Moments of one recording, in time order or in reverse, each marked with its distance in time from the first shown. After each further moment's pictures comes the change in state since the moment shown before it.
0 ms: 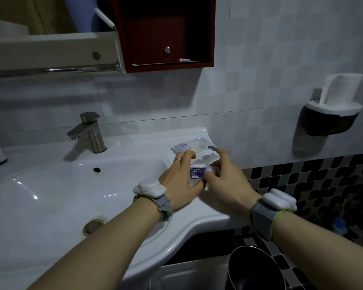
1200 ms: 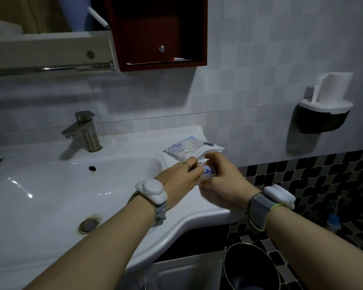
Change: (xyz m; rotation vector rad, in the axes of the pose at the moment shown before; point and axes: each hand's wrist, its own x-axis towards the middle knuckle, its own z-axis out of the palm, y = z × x) left_hand 0.001 0.000 -0.001 0.394 -0.045 0.503; right_hand 0.003 0.018 -0.004 0.202 -0.154 0.073
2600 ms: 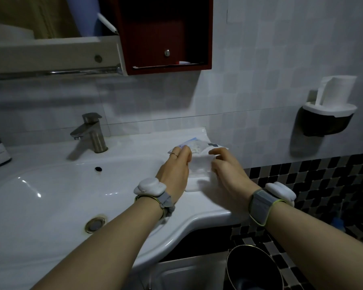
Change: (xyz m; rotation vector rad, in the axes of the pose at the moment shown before) left_hand 0.004 0.008 -0.011 -0.246 0.184 -0.571; right_hand 0.014 -0.013 0.002 0.261 0.106 0.121
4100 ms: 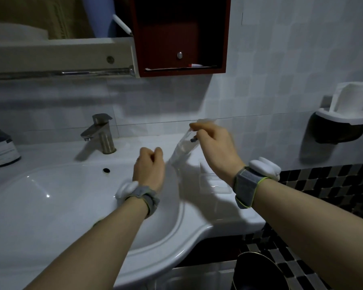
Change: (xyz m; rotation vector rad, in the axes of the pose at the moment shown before) left_hand 0.007 -0.055 -0.031 -0.377 0.292 -0.622; right_hand 0.006 -0.083 0.040 -0.117 0.097 -0.409
